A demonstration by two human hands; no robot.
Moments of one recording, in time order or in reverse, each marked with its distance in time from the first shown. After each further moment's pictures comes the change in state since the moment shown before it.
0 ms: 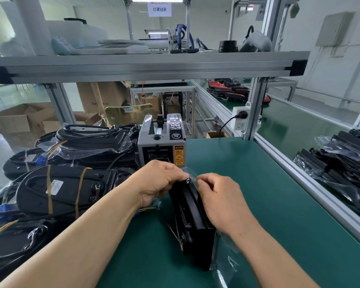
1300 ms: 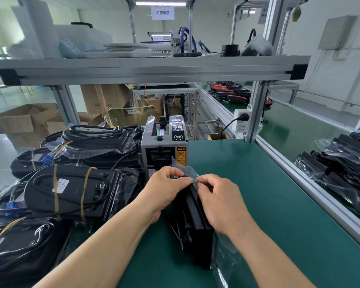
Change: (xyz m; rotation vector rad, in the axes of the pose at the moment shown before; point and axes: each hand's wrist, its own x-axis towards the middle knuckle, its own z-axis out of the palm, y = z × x) left_hand -0.001 -0.027 0.020 -0.052 0.261 0.053; right_hand -0.002 0.003 0.003 0.046 -0.020 0.003
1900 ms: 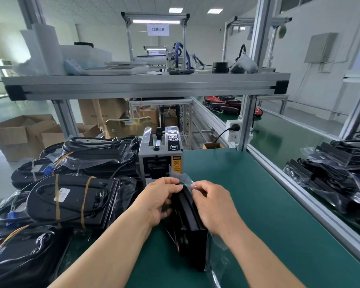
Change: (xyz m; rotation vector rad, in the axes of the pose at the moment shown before) left_hand -0.002 0.007 0.002 -0.290 -0.060 -0.271; right_hand 0.001 -0.001 0.001 0.003 -0.020 0.015
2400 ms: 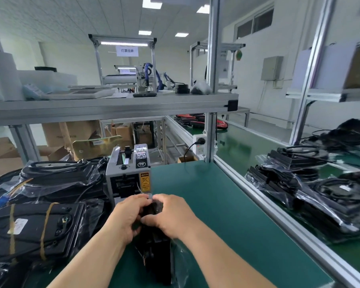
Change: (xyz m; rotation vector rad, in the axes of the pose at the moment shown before) left_hand -0.012 0.003 0.016 -0.063 0.104 0.025; right_hand -0.001 -0.019 -0.011 -0.139 -0.206 -0.085
